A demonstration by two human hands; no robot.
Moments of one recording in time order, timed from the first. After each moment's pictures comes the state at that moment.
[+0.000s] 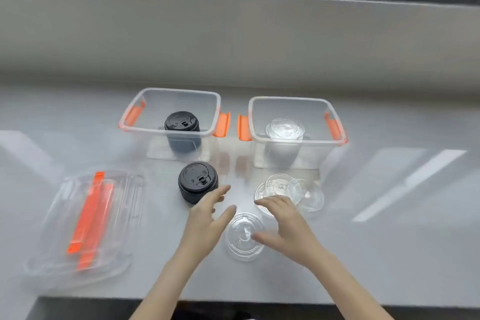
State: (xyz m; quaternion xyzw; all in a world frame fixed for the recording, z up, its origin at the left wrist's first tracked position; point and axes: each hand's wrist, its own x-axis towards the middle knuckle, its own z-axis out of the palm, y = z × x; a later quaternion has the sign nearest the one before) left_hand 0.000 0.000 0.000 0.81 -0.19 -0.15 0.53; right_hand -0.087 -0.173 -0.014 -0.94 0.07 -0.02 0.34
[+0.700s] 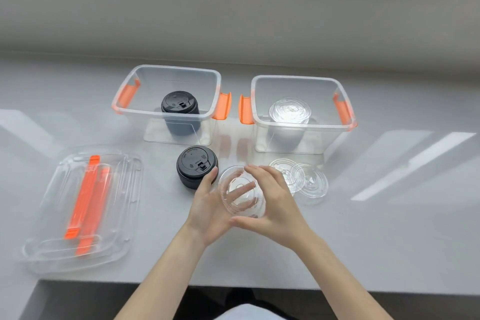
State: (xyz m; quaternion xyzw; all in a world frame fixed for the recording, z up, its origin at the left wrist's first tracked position) left_hand 0.016 -0.018 -0.009 0.34 0.10 -0.53 0.77; right_hand -0.067 -0.148 0.006 -0.92 0.04 -0.12 0.38
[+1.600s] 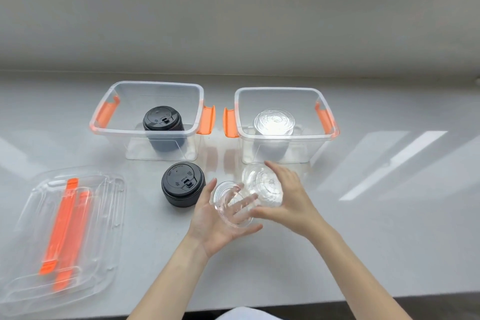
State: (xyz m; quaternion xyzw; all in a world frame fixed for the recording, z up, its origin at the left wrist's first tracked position) left_hand 0.022 -0.046 -0.016 0.28 0.14 -0.58 0.75; right_hand -0.063 -0.204 0.008 -0.89 0.15 -0.07 0.42
